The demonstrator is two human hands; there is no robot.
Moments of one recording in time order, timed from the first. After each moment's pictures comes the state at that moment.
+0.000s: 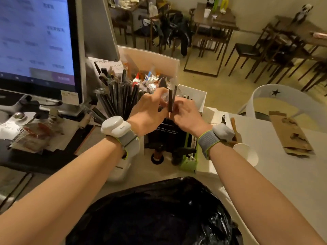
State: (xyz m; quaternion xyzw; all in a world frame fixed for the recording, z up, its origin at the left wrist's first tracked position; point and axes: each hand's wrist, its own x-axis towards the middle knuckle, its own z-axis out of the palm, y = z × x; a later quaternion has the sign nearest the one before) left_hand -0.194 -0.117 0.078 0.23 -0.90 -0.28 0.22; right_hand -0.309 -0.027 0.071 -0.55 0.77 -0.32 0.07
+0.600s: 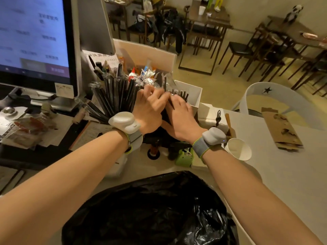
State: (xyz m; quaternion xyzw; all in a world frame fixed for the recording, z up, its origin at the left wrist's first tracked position) left_hand -0.198 -0.104 0.069 0.21 -0.97 -0.01 0.15; right_hand -0.301 -0.009 0.037 -0.57 0.82 -0.10 -0.01
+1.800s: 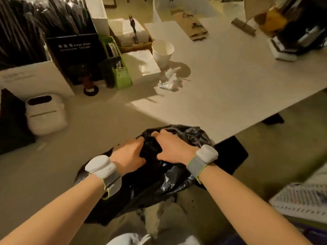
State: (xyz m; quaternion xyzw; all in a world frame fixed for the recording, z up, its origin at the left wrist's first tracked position) left_hand -0.021 0.077 -0.075 -0.01 -0.94 -0.23 -0.26; right_hand -0.076 0.235 -0.065 -0.27 0.91 -0.09 0.31
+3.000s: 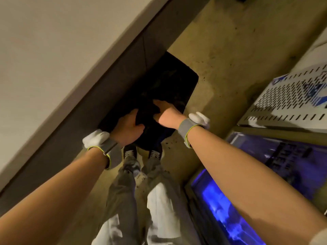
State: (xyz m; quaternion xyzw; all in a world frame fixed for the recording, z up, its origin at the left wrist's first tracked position) left_hand -0.113 0.465 -0.278 0.03 -0.85 -0.30 -0.44; right_hand -0.115 0.622 -0.300 0.14 0.82 -0.40 0.39
